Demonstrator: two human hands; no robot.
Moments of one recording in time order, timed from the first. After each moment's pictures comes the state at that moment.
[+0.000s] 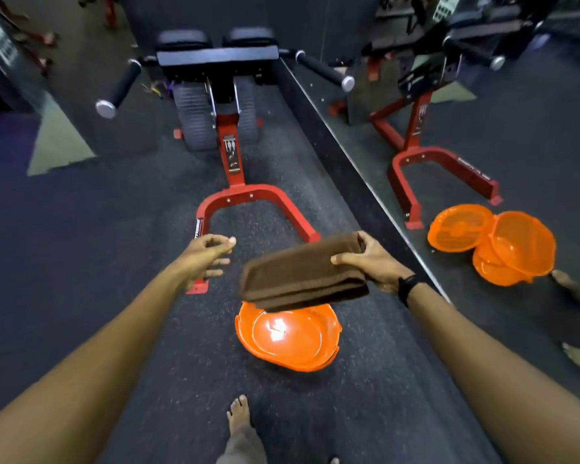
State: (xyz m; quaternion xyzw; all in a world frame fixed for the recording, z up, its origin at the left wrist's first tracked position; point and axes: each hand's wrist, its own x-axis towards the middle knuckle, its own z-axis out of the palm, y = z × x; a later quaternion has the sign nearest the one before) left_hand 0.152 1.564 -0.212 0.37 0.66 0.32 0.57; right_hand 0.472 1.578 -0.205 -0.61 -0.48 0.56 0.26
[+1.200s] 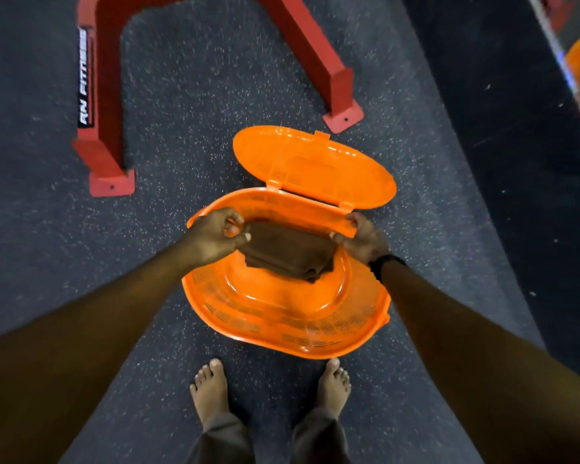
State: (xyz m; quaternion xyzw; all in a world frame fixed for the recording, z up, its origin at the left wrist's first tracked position) left_hand 0.190 1.702 -0.781 0.55 0.67 0.03 0.50; right_hand 0.470 1.704 -0.840 -0.75 -0.48 0.45 0.03
